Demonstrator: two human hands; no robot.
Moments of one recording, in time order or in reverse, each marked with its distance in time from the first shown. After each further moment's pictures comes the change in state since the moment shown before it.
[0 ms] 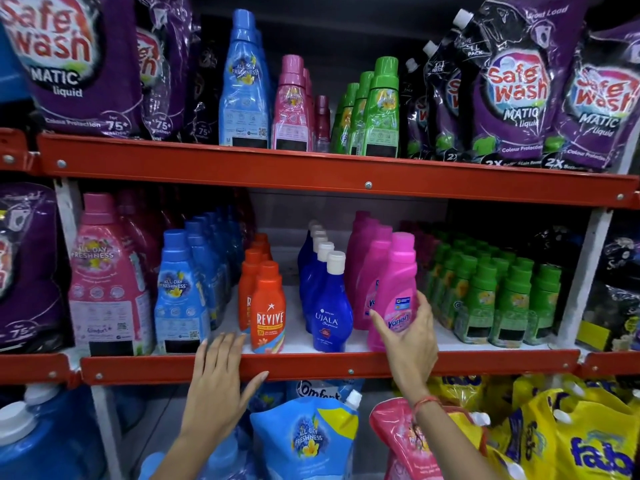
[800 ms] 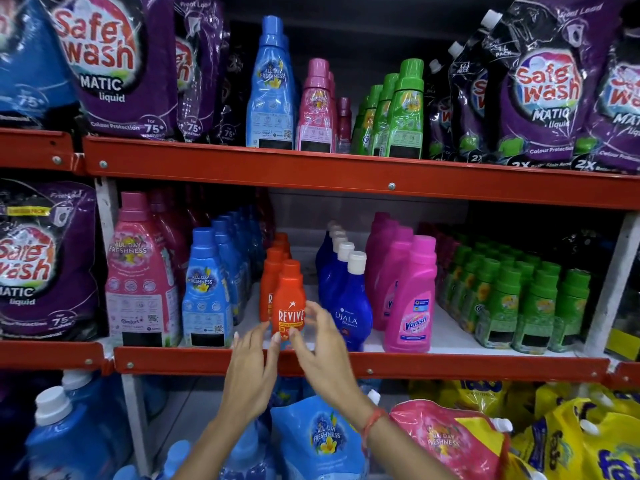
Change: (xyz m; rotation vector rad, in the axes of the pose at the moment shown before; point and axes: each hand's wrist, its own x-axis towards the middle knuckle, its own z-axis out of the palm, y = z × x) left_hand 0.015 0.031 -0.038 -0.677 0.043 -0.262; right_hand -0.084 -0.091 0.046 0.272 -0.661 -0.268
